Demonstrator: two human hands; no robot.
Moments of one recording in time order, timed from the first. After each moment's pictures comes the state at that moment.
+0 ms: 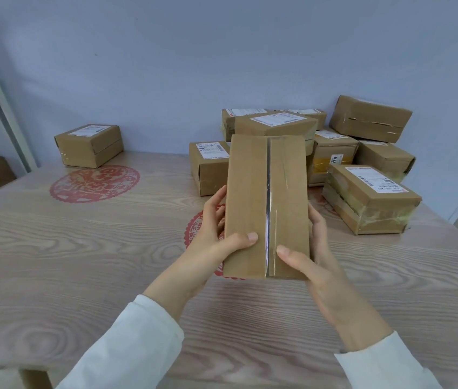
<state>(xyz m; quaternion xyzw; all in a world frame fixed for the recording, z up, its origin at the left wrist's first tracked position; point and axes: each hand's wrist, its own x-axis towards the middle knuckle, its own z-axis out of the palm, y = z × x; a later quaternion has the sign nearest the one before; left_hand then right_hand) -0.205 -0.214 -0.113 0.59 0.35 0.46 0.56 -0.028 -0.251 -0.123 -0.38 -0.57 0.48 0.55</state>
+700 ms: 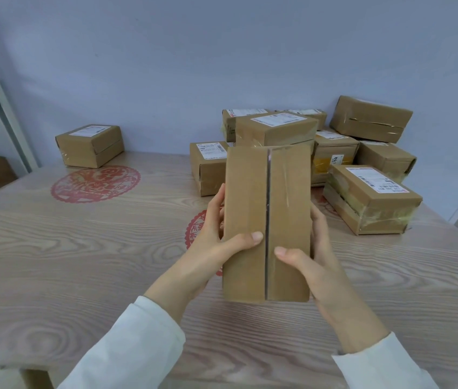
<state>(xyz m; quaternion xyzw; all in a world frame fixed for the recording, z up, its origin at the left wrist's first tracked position) -0.206 -0.216 -0.112 0.60 0.35 0.45 0.56 -0.034 -0.251 -0.118 -0.41 -0.57 0.44 0.56</state>
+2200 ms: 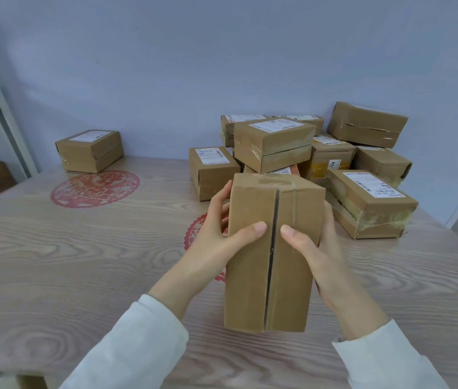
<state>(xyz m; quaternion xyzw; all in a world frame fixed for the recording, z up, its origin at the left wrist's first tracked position) -0.200 -0.219 -0.096 0.62 0.38 0.45 0.52 -0.031 -0.244 -0.100 -0.43 -0.57 0.39 0.58</state>
